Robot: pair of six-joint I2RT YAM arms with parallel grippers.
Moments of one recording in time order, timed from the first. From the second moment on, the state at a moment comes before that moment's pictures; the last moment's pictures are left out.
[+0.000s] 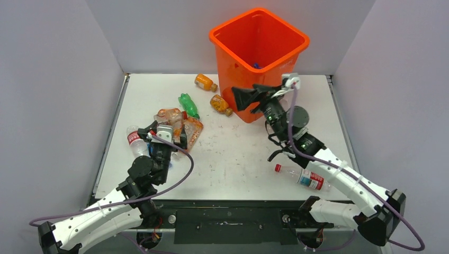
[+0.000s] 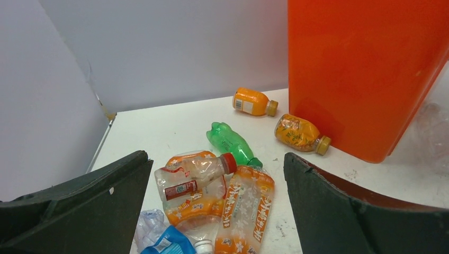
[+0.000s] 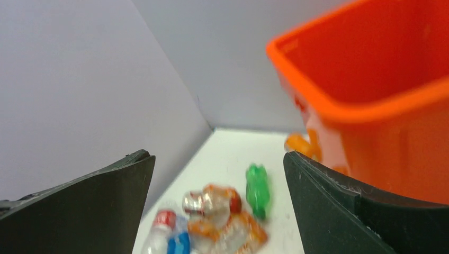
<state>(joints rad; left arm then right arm) -0.93 0.59 0.49 0.33 -0.82 0.27 0.74 1.12 1.11 0.31 0.23 0.38</state>
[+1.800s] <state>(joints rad) -0.93 0.48 0.45 0.39 -0.77 0.31 1.10 2.10 1.24 0.26 0.58 0.82</state>
